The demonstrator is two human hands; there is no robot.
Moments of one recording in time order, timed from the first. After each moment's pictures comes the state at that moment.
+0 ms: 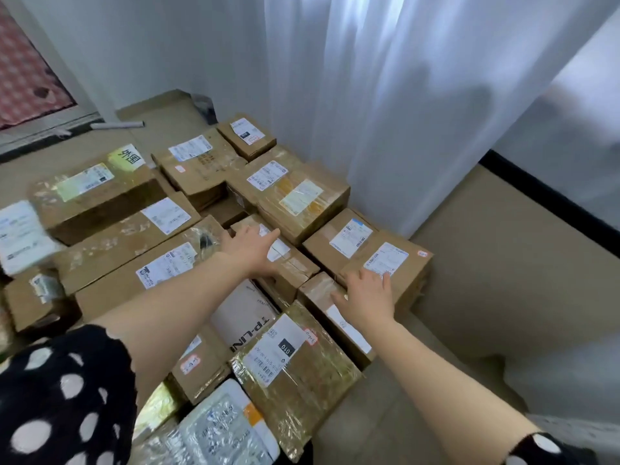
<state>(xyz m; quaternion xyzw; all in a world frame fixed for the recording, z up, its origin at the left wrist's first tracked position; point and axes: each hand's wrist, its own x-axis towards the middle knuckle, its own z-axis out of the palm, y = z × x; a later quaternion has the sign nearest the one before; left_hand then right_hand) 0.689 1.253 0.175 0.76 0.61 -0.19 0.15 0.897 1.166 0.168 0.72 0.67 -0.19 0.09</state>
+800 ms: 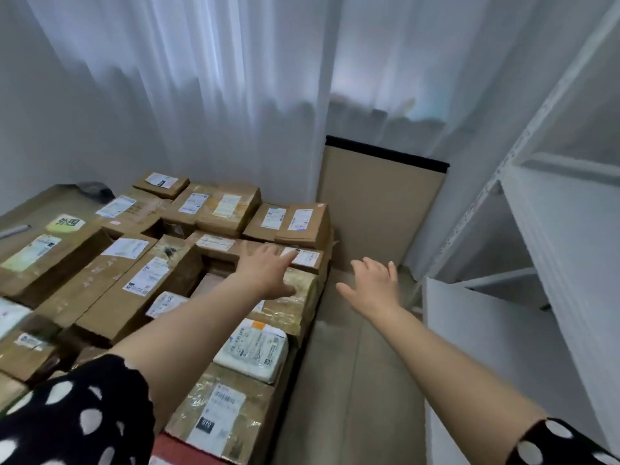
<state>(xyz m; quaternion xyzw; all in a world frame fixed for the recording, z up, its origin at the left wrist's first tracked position) 0.676 0.959 0.287 0.92 0.37 -0.14 0.02 0.827 0.828 0.283 0.87 0.49 -0.08 -0.02</state>
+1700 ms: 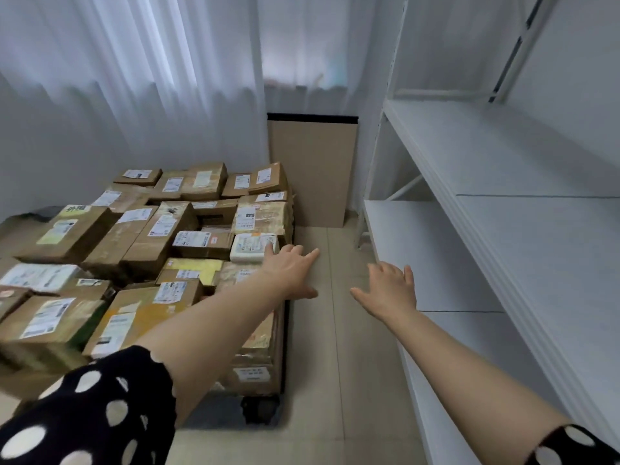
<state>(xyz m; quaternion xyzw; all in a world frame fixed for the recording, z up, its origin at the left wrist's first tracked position) 0.430 0.616 0.324 0.97 0.20 -0.14 0.00 0.523 0.456 0.305 0.94 0.33 -0.08 -0.03</state>
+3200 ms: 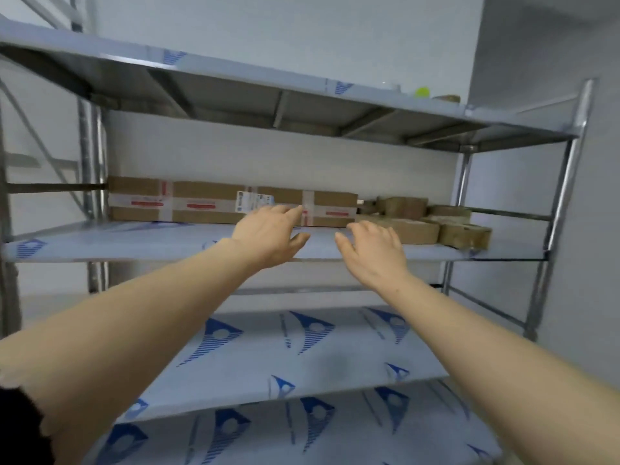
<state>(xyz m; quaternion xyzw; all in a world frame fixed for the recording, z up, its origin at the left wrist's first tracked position) -0.184 -0.156 0.663 0.74 -0.61 0.26 0.15 -0.339 -0.246 0.636 0.86 -0.40 0.31 0.09</state>
